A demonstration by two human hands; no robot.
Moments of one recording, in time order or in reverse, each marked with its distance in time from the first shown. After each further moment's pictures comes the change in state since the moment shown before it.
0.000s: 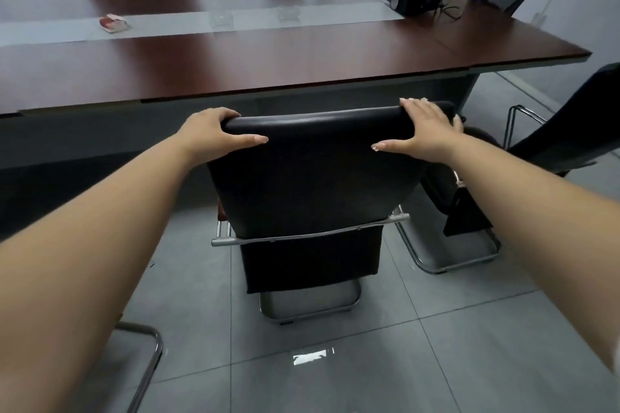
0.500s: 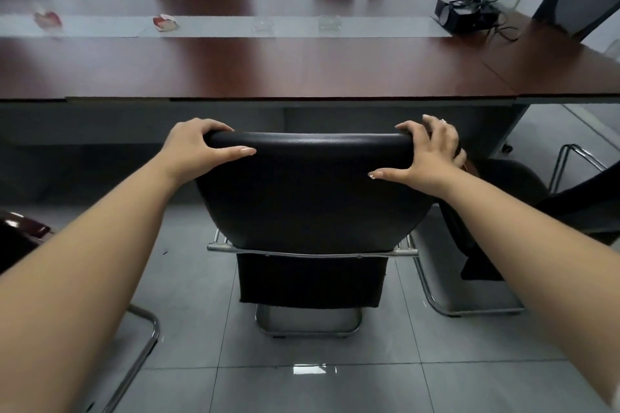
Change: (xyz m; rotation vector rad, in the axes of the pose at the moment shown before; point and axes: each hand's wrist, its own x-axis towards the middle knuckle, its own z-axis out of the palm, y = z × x) left_hand 0.009 0.011 0.017 -0.037 0.265 -0.078; right_hand 0.052 0.028 0.012 0.156 0.049 -0.113
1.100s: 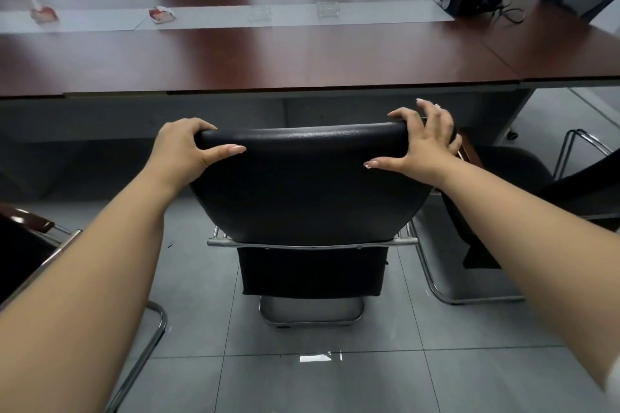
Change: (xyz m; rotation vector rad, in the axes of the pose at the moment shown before) left_hand -0.015 0.004 0.007 0.036 0.128 -0.011; right_hand 0.002 0.004 0.001 0.033 -0.008 -0.056
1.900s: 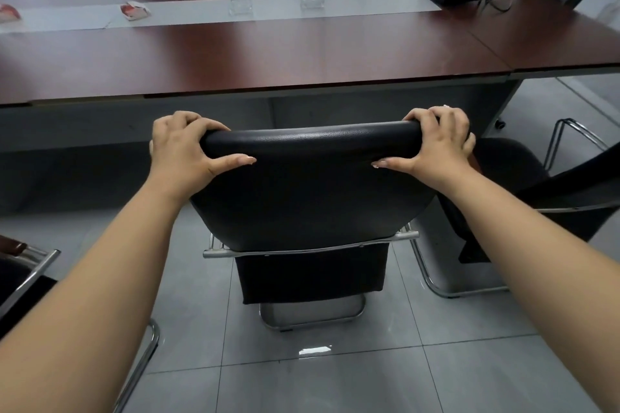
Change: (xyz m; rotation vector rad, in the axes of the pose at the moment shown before) left_hand 0.022 0.007 0.026 0.148 0.008 0.098; right_hand 0.016 0.016 0.004 -0.037 0.154 0.069
